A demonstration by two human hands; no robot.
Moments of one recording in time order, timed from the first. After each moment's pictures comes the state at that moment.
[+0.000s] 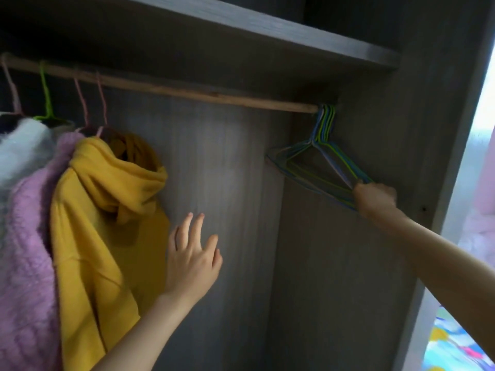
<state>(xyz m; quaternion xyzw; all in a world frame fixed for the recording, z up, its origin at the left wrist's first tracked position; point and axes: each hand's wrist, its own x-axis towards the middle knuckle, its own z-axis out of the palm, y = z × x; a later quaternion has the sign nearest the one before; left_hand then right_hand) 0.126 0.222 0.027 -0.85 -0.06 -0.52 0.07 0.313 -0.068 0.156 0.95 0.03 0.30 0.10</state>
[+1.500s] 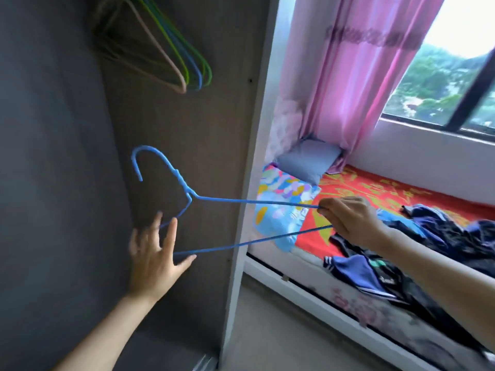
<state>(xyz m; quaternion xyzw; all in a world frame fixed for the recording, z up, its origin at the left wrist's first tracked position) 0.186 0.084 -0.152 -0.86 0.20 -0.45 -0.17 0.090 -0.249 -0.002 0.86 0.31 0.41 -0.02</state>
